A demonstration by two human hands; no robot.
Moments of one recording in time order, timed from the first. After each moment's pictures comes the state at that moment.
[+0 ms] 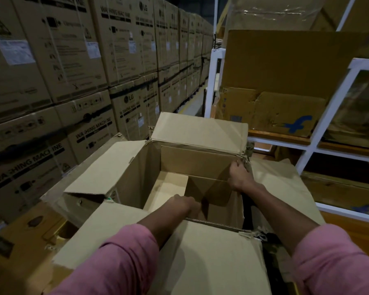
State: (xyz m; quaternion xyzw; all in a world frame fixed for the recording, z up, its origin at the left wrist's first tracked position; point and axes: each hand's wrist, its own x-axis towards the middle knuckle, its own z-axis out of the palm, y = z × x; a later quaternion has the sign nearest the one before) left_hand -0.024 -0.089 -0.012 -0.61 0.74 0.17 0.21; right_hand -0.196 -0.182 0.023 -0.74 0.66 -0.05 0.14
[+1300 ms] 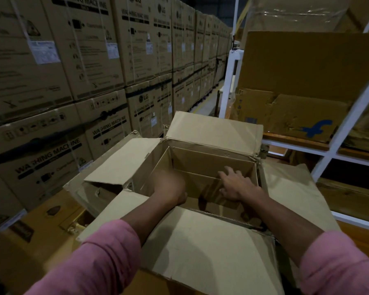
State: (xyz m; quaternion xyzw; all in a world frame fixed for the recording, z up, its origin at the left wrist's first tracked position) left_hand 0.042 -0.064 0.019 -0.77 0.63 -0.02 0.11; right_hand -0.159 -0.145 0.026 -0.85 0.52 0.09 0.02
